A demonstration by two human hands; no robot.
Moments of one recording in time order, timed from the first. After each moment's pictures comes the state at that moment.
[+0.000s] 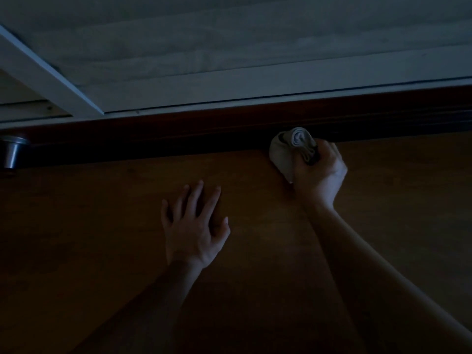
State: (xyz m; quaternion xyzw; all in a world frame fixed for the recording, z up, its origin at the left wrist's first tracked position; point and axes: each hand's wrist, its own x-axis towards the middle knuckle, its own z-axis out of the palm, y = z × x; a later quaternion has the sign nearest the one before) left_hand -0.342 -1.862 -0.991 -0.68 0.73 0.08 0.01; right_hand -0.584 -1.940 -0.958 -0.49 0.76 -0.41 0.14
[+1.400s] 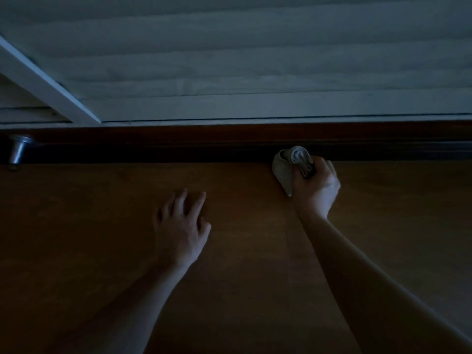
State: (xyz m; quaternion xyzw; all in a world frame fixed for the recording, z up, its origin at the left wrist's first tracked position) left_hand -0.371 -1.865 -0.982 -0.74 0.67 0.07 0.03; right_hand -0.637 -1.942 -0.953 -0.48 0.77 -0.39 0.14
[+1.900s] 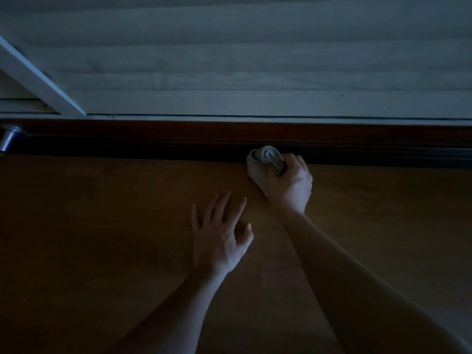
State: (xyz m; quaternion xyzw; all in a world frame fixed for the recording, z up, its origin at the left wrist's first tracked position) left_hand -0.499 -1.847 -0.997 -0.69 0.71 0.06 -0.06; right_hand -0.646 -1.944 -0.953 -0.53 0.71 -0.41 0.21
